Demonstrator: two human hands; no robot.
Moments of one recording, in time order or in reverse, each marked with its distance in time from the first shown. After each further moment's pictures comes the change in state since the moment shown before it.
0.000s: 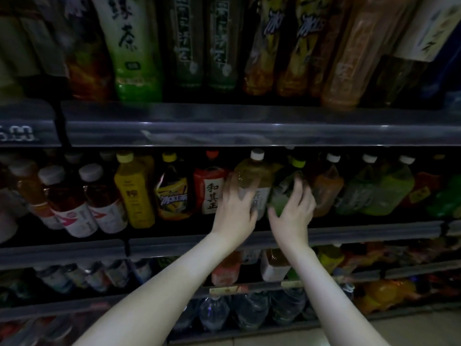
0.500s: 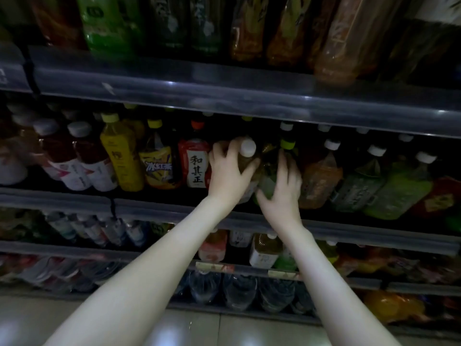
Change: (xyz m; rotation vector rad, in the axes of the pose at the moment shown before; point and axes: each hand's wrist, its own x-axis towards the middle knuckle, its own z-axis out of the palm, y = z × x) left_hand 0.038 0.053 0.016 -0.274 0.291 -0.362; right_hand 0.035 0.048 -0.015 0.220 -0.218 -0.332
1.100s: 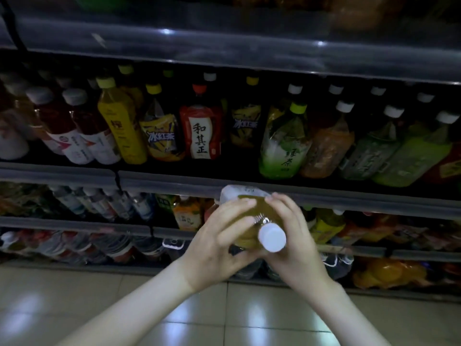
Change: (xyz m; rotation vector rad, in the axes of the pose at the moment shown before) left_hand -0.148 -0.033 -0.046 -0.183 -0.067 0.772; right_hand -0.128 0.002 -0.026 0.290 -0.164 -0.299
